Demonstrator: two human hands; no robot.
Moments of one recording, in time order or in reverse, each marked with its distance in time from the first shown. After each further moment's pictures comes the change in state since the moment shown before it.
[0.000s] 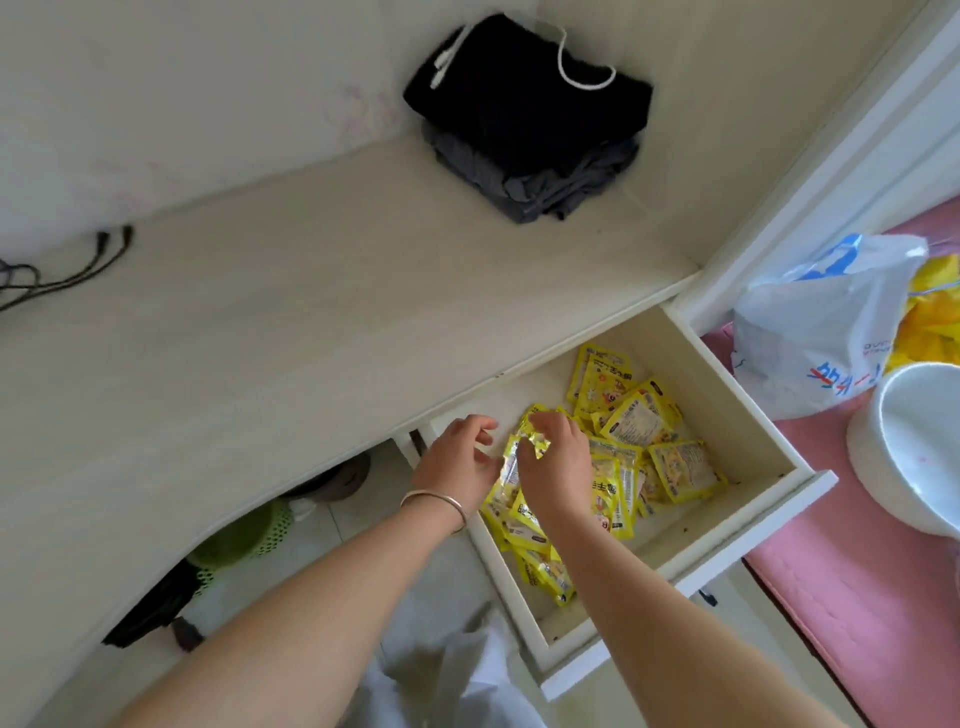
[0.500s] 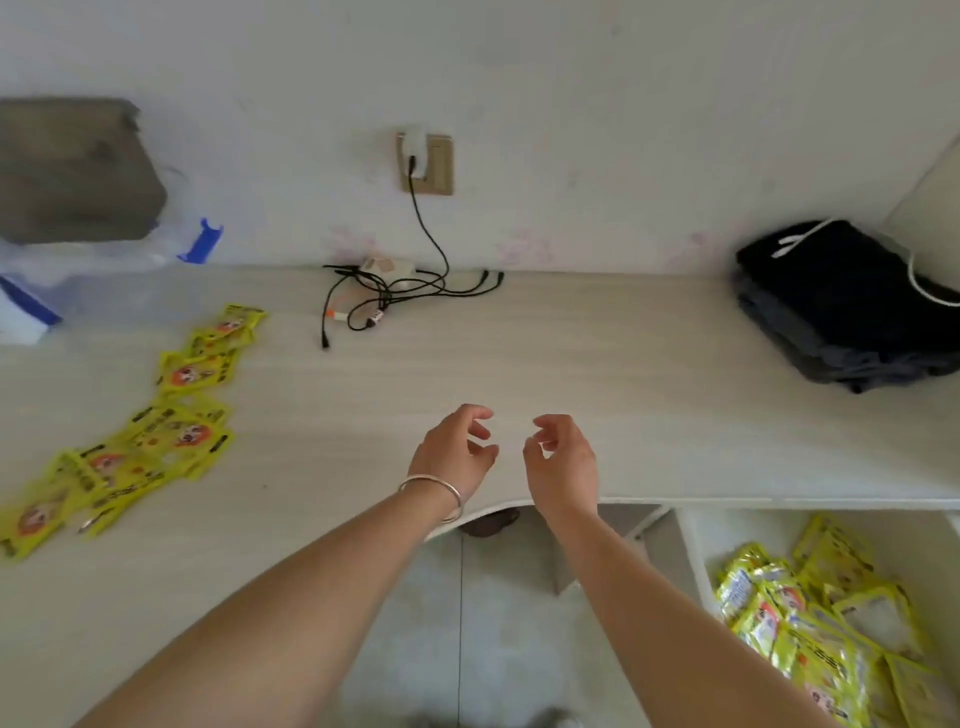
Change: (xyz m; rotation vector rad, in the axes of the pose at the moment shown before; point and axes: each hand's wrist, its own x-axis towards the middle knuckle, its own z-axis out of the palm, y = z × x) left_hand -0.150 -0.154 -0.238 -0.186 0.528 -0.224; right_hand -0.154 -0.218 0.145 0.057 -0.277 -0.461
